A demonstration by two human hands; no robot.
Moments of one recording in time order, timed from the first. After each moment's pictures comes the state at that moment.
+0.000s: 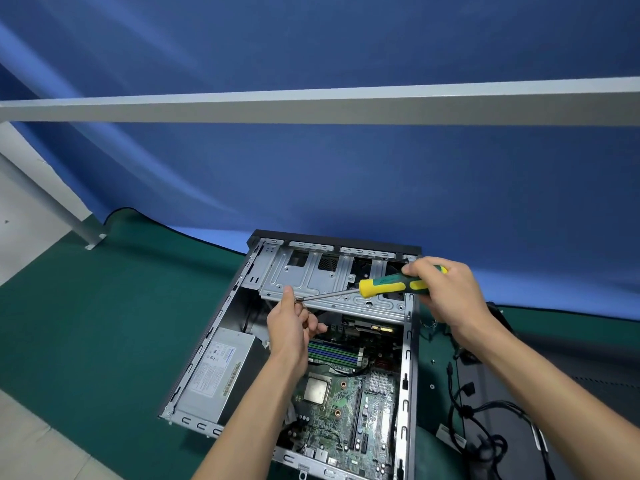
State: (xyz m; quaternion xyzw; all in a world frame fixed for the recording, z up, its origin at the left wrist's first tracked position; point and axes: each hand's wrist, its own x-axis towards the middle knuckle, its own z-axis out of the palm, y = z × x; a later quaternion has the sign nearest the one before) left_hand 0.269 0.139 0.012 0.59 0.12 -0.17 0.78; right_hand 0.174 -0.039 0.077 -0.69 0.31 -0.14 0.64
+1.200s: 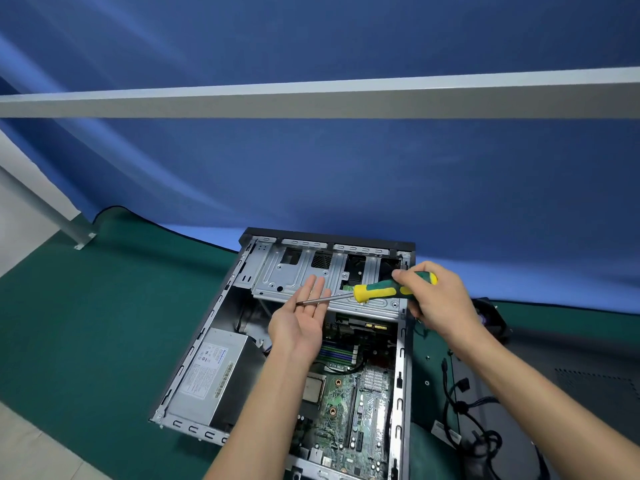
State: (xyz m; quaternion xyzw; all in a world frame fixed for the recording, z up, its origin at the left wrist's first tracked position) left_hand 0.268 0.119 0.027 0.33 0.27 -0.26 0.87; right_hand 0.171 -0.041 0.056 -0.70 0.33 -0.11 0.63
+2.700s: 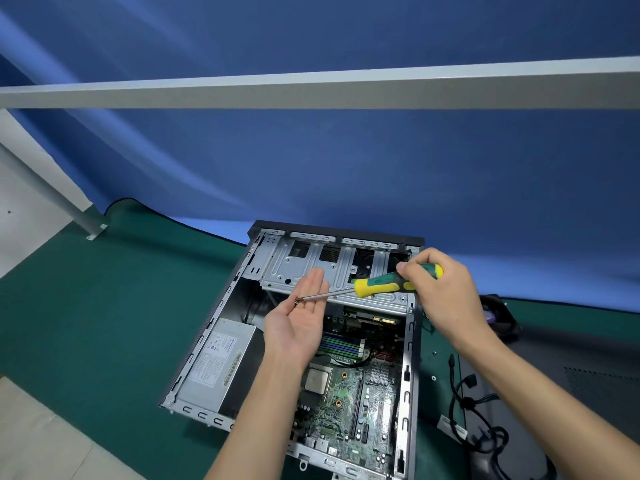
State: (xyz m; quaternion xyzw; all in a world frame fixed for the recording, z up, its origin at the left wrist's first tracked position) left_hand 0.262 0.144 0.028 0.19 0.24 -0.28 0.91; right_hand 0.169 -0.026 0.065 -0.74 0.27 -0.19 0.58
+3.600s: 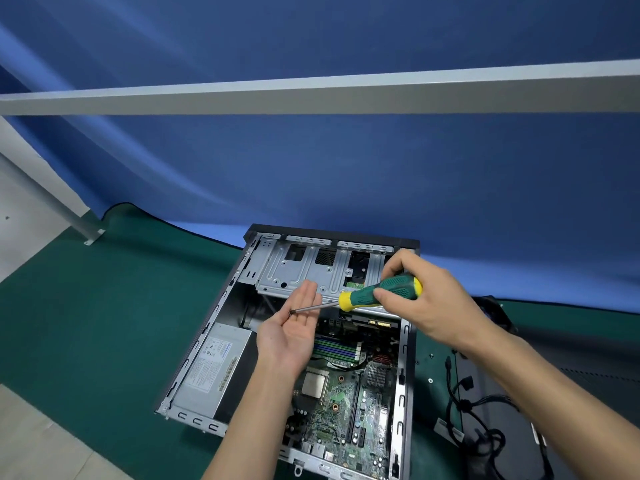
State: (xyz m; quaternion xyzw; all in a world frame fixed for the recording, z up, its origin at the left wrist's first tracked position) left_hand 0.263 0.147 0.021 0.25 0.27 -0.27 0.89; right_hand 0.159 -0.035 0.077 -0.86 0.10 -0.09 0.49
